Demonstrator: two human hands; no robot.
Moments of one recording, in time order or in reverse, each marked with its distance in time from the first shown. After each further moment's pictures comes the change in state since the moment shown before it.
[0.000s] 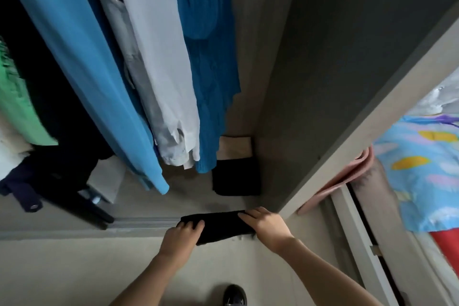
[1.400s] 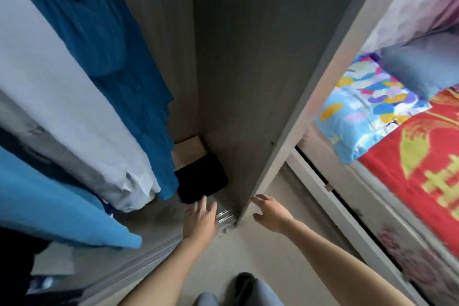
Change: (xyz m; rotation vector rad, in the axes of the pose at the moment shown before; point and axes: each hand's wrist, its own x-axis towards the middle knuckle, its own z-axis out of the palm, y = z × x) left_hand 0.102 0.040 -0.051 -0.036 -0.186 0.203; right_hand -0.020 0.013 -0.037 0.561 -0.118 0.780
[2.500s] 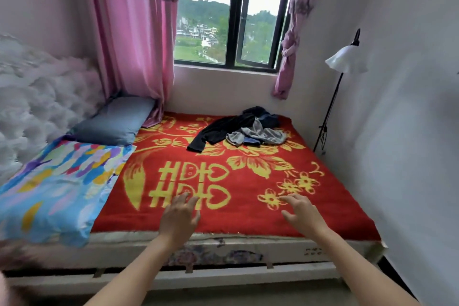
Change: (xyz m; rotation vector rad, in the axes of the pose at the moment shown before) left_hand -0.170 0.605 -0.086 -0.204 0.324 1.288; right_hand -0.669 0.314 -0.043 0.285 0.880 1.125
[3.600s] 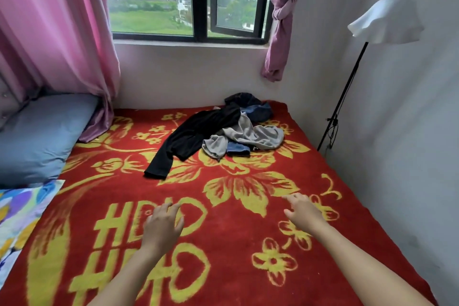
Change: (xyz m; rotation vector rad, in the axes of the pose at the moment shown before) left_hand 0.407 -0.057 0.254 0.022 -0.381 -0.192; right_hand 0.465 0.171 0.036 -0.054 -0.161 0.193
